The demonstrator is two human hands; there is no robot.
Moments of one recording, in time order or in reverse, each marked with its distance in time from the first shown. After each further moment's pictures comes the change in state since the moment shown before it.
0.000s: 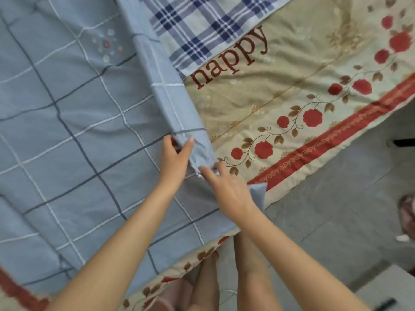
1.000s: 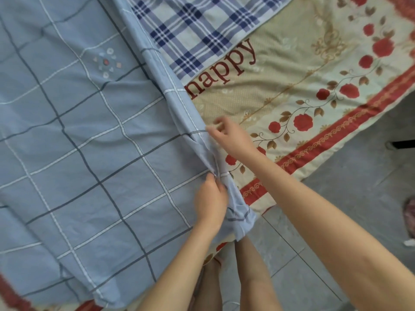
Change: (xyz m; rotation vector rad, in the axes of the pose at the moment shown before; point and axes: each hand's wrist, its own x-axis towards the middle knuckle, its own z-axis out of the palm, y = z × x) left_hand -0.084 -0.014 0.070 0.515 -0.075 -0.017; right_hand 0.080 0.053 -0.070 0.641 0.143 0.270
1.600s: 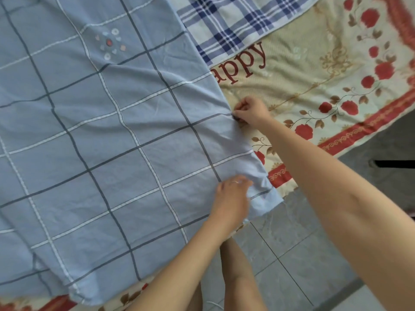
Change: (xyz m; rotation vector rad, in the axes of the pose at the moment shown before) left_hand 0.004 0.004 0.028 0.362 -0.296 0.536; right_hand 0.083 0.021 -0.043 0.017 0.034 0.101
